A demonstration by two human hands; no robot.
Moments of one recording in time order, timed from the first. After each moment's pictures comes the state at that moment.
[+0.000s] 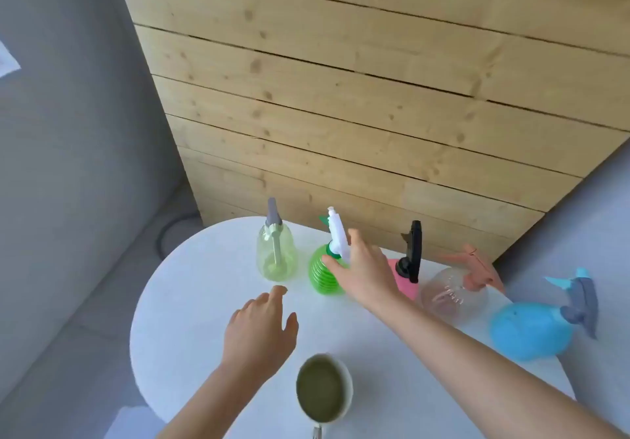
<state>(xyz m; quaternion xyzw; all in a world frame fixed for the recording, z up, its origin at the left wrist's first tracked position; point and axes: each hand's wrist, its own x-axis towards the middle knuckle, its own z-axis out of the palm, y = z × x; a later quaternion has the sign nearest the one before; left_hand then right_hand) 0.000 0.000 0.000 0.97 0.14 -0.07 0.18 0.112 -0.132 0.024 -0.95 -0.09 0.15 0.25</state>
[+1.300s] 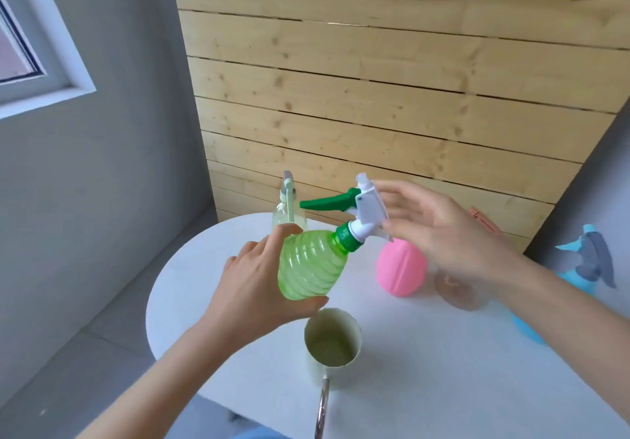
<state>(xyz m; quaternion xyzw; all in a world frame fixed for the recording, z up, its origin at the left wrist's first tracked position) -0.060 -0.001 0.008 0.96 0.04 0.12 0.25 0.020 -0.209 0.090 -0.81 -0.26 0.14 0.51</state>
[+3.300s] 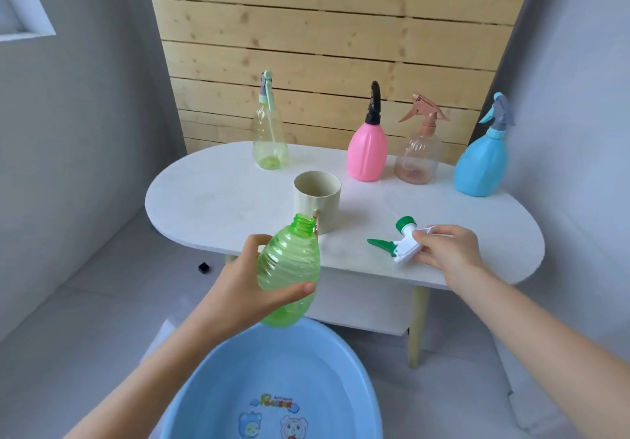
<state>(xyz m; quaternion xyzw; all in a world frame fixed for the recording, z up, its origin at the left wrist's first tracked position) -0.234 -0.027 -0.120 0.88 0.04 0.02 0.48 -0.111 -0.294 -0.127 -0.72 0.21 -0.02 0.66</state>
